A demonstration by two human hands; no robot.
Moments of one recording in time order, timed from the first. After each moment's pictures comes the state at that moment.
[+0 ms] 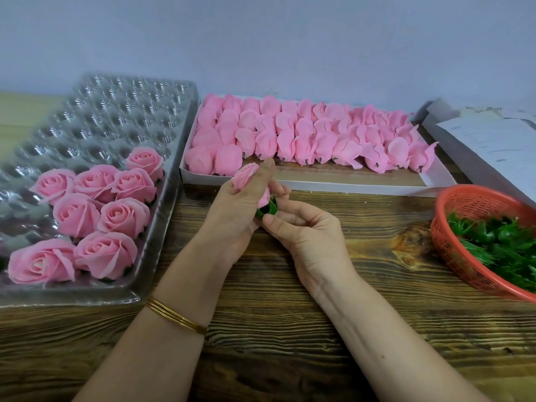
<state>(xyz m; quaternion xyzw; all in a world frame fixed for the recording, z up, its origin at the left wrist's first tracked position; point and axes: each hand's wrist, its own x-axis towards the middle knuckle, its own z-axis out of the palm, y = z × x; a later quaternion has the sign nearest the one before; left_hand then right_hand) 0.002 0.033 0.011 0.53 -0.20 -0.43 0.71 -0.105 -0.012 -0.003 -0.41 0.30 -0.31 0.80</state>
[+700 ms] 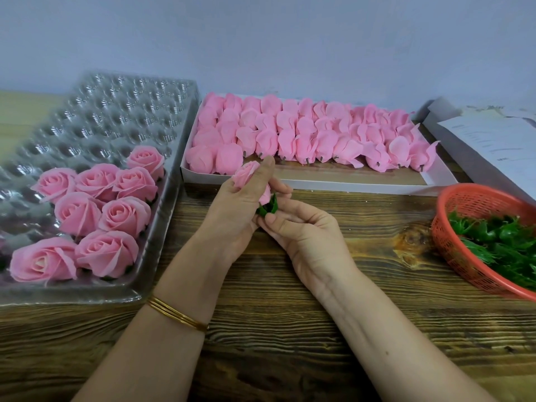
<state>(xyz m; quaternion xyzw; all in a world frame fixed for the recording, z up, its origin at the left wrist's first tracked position) 0.004 0.034 0.010 0.53 -0.22 -0.44 0.70 -0.106 -0.010 0.004 -0.35 0.30 -0.28 0.84</state>
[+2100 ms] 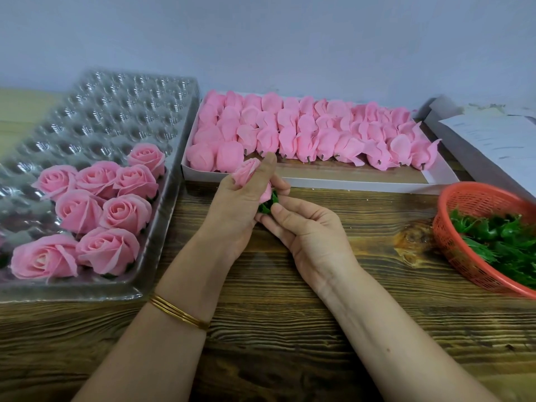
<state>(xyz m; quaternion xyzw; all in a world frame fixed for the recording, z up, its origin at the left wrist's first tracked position) 0.000 0.036 0.015 0.55 -0.22 -0.40 0.70 -0.105 -0.012 0.004 -0.34 0.30 -0.29 0.84</state>
